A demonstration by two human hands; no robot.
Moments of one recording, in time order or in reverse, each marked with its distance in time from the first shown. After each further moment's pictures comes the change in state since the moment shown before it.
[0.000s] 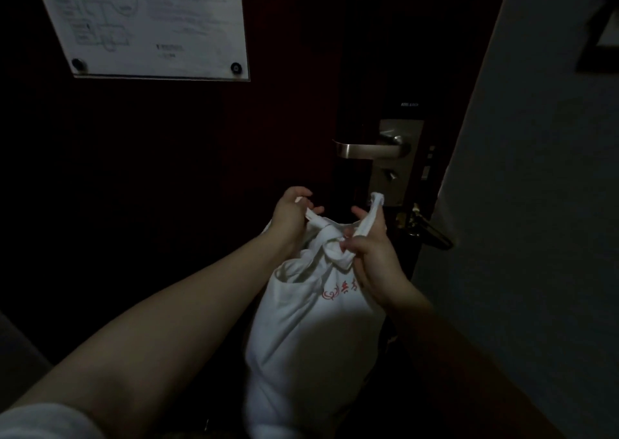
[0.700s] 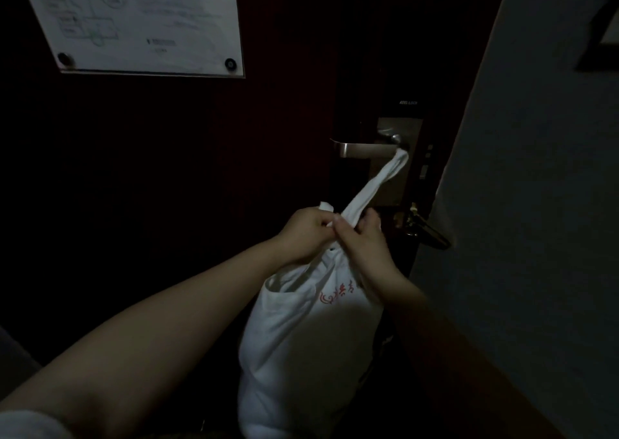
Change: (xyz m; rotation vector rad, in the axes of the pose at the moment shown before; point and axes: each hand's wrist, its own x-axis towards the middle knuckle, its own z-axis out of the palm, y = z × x) left_hand -0.015 -0.005 -0.003 0.699 -0.410 0.259; right_hand 0.010 0.001 0.000 -0.278 0.057 -0.004
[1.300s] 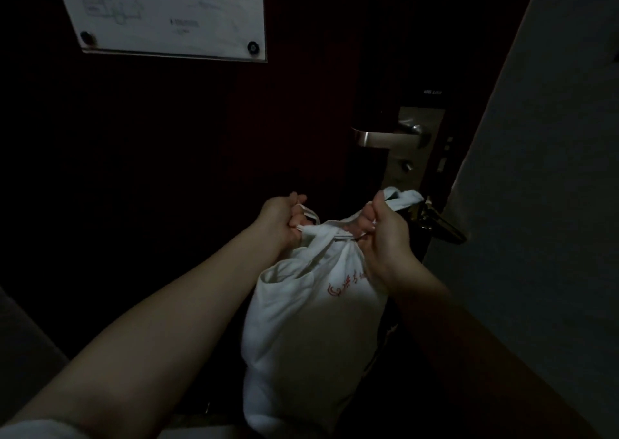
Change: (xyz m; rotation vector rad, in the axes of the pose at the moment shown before) left_hand 0.006 -0.019 -0.035 -1.351 0.375 -0.615; right_hand 0.009 -0.009 0.018 0.665 0.157 0.221
